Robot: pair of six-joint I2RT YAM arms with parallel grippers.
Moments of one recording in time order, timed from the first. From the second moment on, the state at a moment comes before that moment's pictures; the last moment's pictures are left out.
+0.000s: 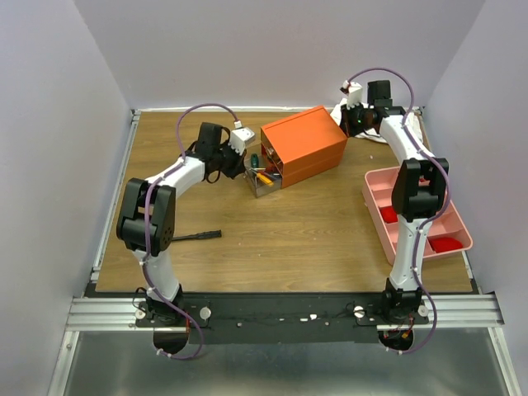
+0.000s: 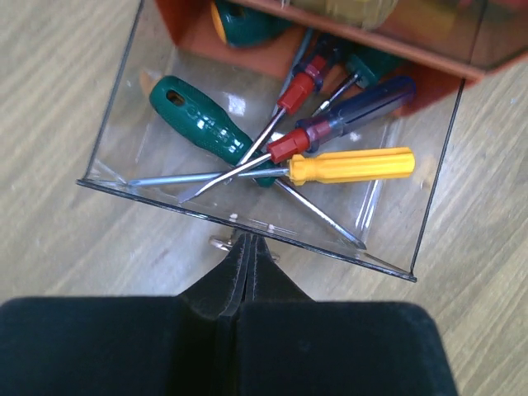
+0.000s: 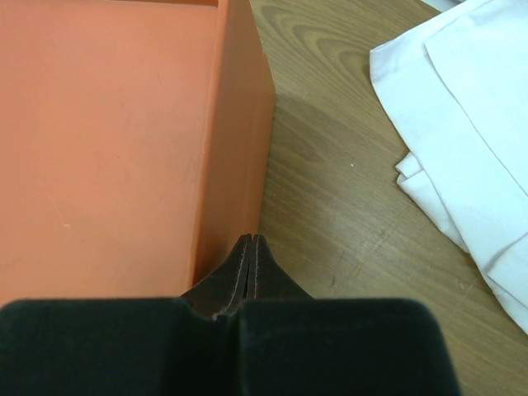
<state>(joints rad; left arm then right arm) -0.26 1.83 1.23 -0.16 0.51 0.32 0.07 2.22 1.99 -0.55 -0.46 -0.30</state>
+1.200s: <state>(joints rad) -0.31 2.11 1.40 0.19 0.68 -0.34 0.08 2.22 1.96 -0.56 -0.46 -0.32</state>
